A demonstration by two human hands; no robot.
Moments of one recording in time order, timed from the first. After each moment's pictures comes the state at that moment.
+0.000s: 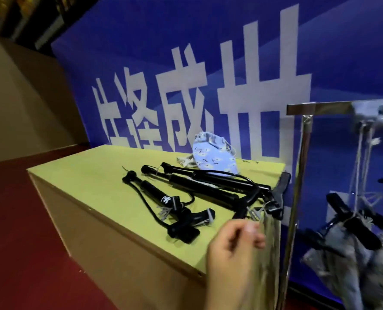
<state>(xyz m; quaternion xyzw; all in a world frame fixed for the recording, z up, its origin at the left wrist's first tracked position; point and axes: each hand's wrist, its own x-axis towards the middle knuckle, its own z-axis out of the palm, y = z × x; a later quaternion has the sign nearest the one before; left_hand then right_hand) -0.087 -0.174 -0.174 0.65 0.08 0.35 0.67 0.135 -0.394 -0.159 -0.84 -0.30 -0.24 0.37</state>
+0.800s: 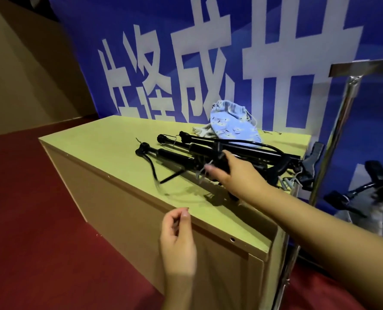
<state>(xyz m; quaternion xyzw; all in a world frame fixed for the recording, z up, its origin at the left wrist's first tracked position) -0.159 -0.069 -0.227 0.55 0.34 0.51 0.57 -0.009 -0.106 -0.153 -0.82 -0.44 0.03 0.37</state>
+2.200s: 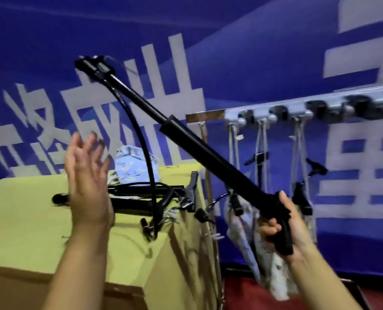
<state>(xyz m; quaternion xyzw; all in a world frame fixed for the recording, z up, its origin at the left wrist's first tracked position) -0.064 -0.126 -0.072 0.58 -0.04 0.54 0.61 0.057 -0.391 -0.201 -0.21 -0.09 0.26 0.94</state>
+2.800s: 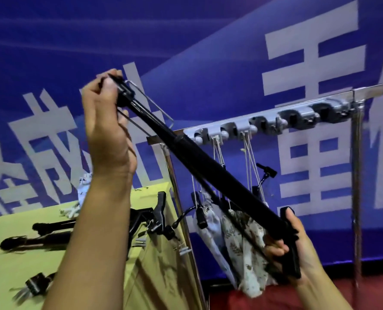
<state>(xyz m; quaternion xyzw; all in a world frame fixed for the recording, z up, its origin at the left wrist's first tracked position) -0.009 -0.247 0.027 0.56 -0.26 0.47 0.63 0.043 -0.467 -0.221 -0.19 -0.06 0.15 0.97</state>
